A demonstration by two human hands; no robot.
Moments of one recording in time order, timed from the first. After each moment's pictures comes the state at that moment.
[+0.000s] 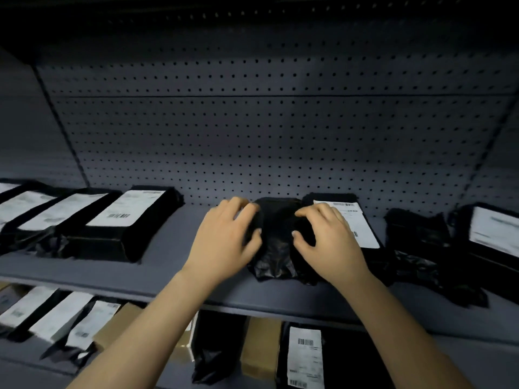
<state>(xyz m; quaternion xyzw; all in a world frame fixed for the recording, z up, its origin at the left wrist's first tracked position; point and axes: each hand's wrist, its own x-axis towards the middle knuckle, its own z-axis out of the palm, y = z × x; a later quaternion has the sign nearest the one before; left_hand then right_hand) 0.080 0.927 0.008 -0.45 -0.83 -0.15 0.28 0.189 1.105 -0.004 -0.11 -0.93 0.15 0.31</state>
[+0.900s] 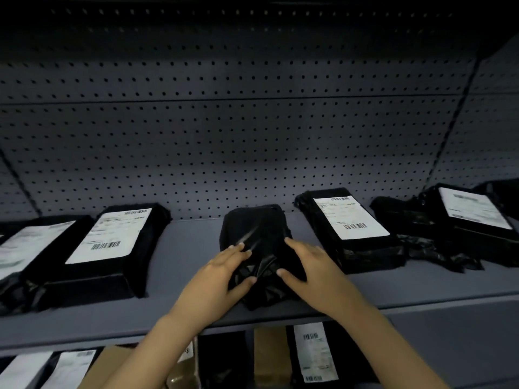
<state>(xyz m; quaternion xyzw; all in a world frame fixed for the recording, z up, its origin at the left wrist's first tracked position) 0.018 0.866 -0.058 -0.53 -0.81 -0.25 0.01 0.172 1.033 -0.045 -0.19 -0.94 0.20 0.18</state>
